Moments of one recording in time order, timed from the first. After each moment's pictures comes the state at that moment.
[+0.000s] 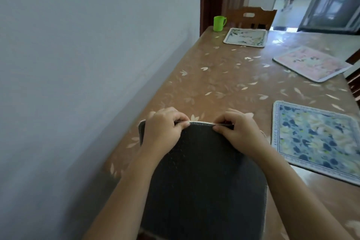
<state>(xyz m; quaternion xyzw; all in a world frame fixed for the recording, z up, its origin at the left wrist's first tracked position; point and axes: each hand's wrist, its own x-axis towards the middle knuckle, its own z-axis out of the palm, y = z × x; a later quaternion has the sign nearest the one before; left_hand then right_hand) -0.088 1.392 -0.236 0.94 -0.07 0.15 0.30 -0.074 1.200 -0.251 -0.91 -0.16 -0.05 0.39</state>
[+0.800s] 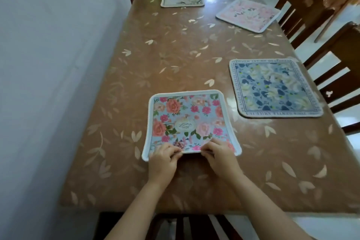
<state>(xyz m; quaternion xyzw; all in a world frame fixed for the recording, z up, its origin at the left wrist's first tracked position) -0.080 1.375 -0.424 0.93 -0.15 -0.03 0.35 -0.124 1.204 -0.417 -0.93 0.08 -0.03 0.36</state>
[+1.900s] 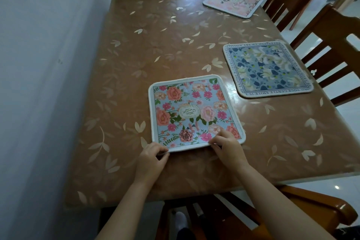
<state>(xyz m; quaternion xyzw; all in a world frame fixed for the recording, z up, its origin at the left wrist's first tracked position) -0.072 1.458 -0.456 0.89 -0.21 -0.06 0.40 -0.145 1.234 -0.447 -0.93 0.15 -0.06 0.31</state>
